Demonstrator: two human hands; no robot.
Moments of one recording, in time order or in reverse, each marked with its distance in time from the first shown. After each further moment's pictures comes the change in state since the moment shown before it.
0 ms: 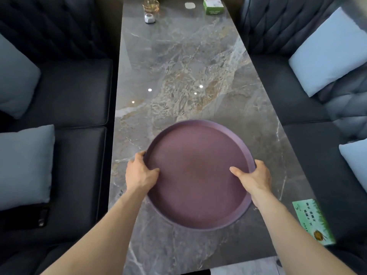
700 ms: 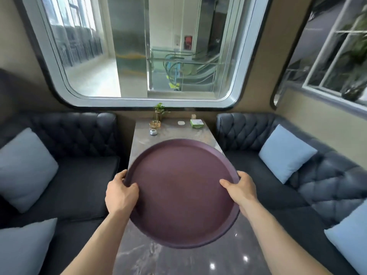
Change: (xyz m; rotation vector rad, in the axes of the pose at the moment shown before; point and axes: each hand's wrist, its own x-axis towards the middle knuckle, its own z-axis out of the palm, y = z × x) left_hand -0.043 0.152 -0.191 -0.432 0.378 0.218; right_hand -0.072 -0.210 -0.131 0.263 0.081 -0.367
